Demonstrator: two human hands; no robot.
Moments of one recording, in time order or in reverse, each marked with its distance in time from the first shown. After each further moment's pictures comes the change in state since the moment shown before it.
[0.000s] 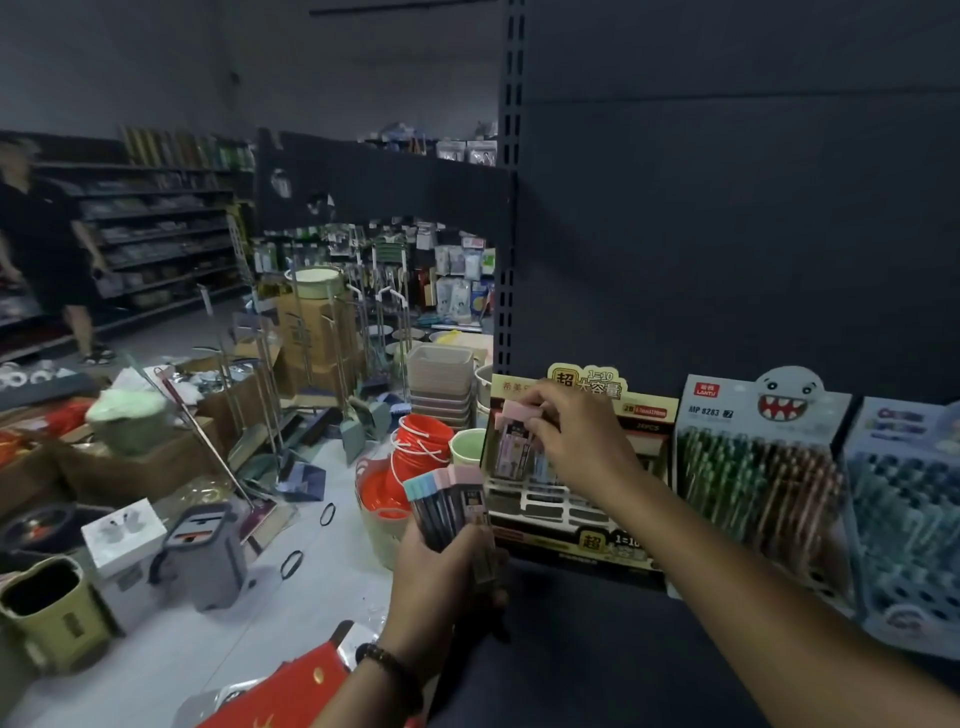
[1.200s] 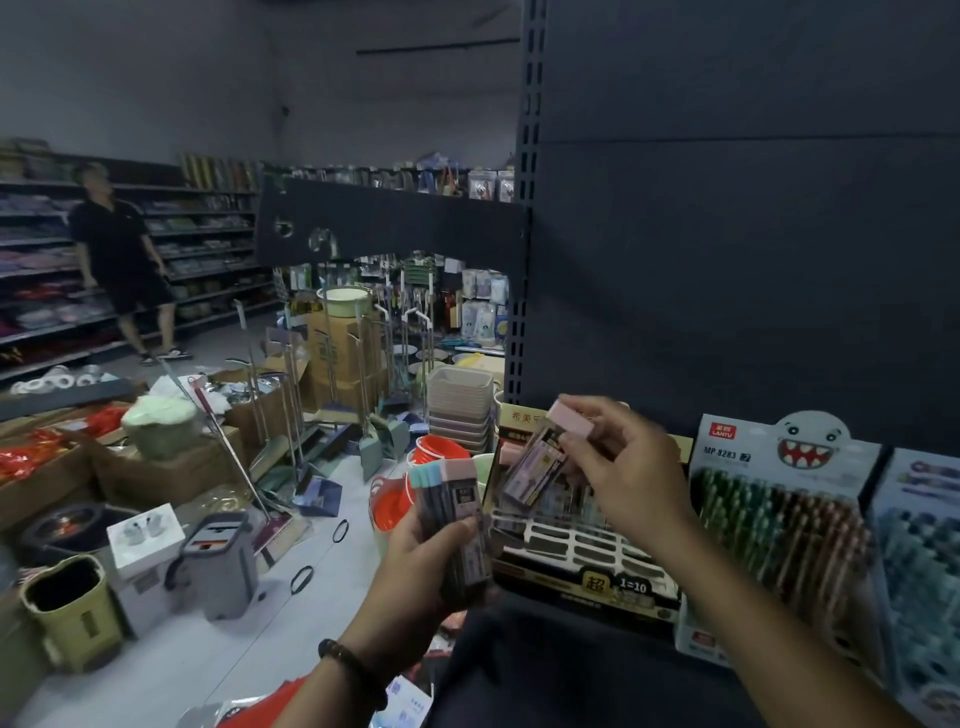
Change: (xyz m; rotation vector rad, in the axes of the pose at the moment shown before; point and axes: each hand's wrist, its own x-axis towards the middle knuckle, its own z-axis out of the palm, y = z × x) left_hand 0.014 0.029 -0.006 -0.106 -0.136 -0.043; right_hand -0.020 0.010 -0.033 0.461 0.136 -0.005
